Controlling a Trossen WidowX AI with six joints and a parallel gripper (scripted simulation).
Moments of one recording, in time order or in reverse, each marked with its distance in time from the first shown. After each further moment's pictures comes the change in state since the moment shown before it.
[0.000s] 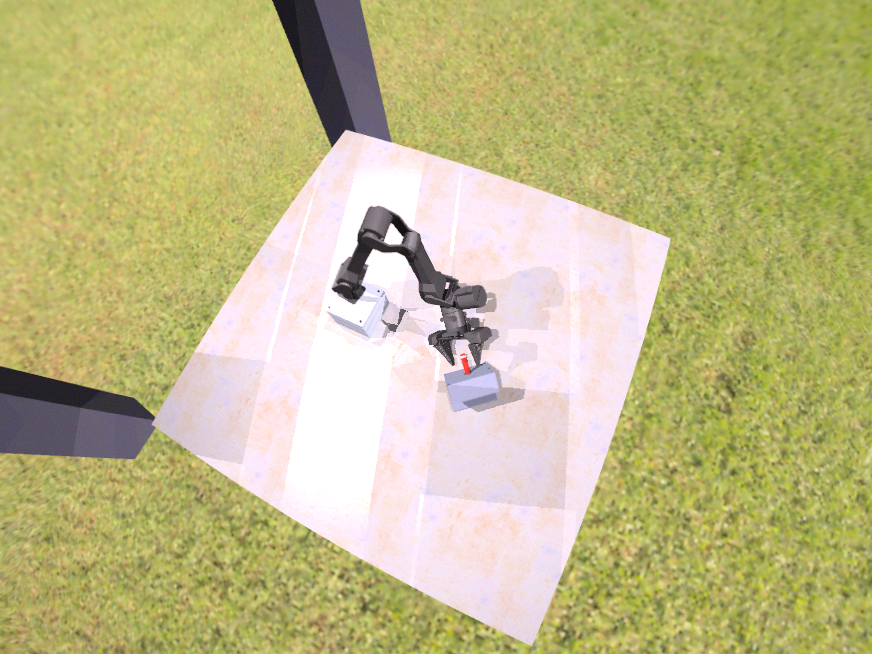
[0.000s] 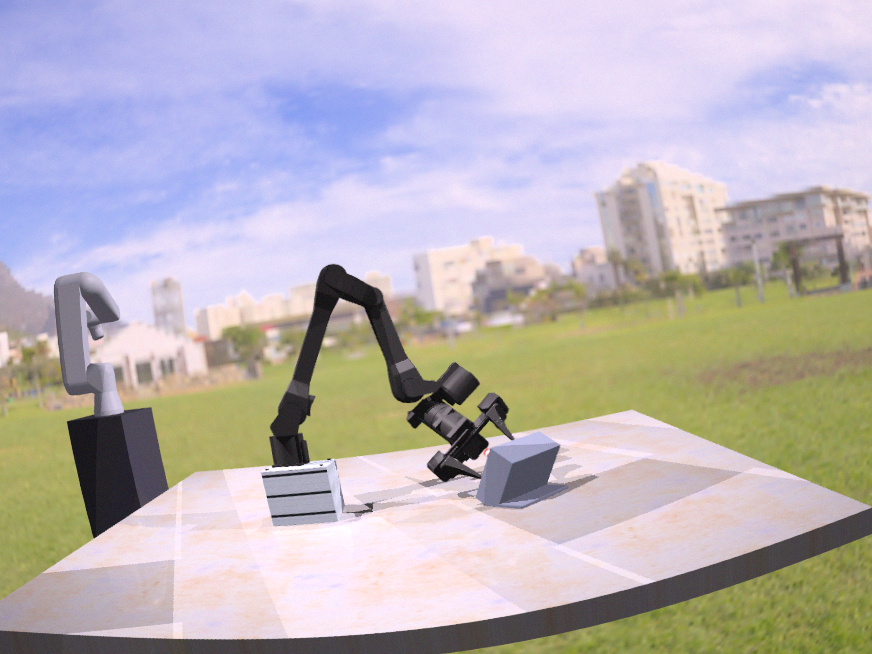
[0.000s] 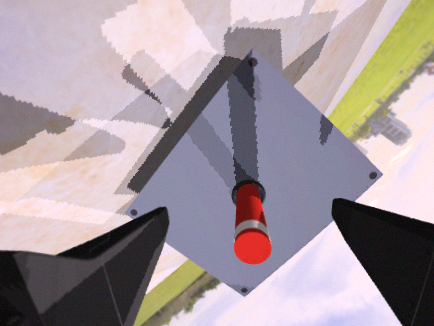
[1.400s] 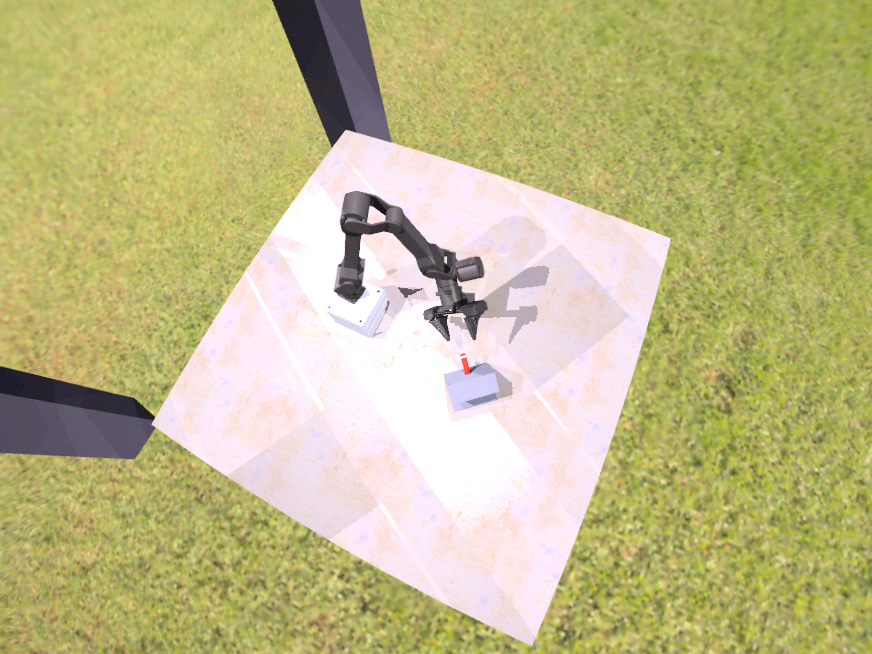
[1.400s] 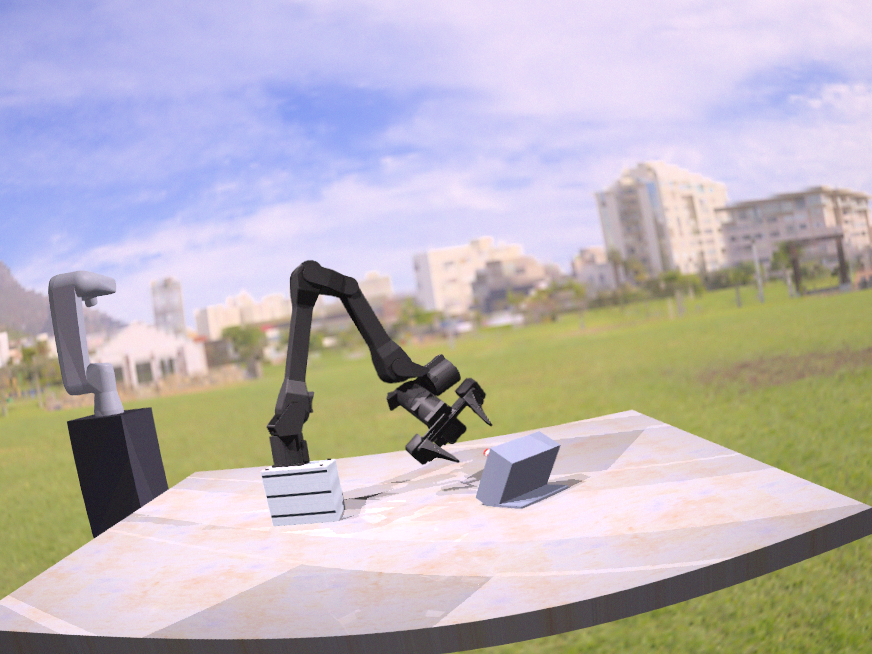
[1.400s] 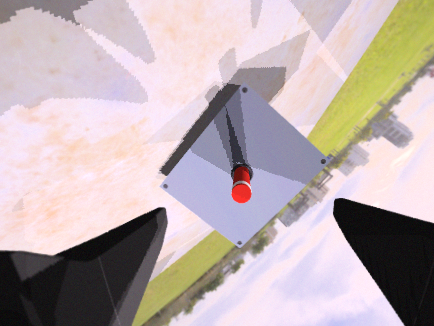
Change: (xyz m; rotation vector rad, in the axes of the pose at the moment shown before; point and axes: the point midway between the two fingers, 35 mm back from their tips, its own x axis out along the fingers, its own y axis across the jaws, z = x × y) arm -0.070 0.000 0.009 -0.005 -0.011 0.010
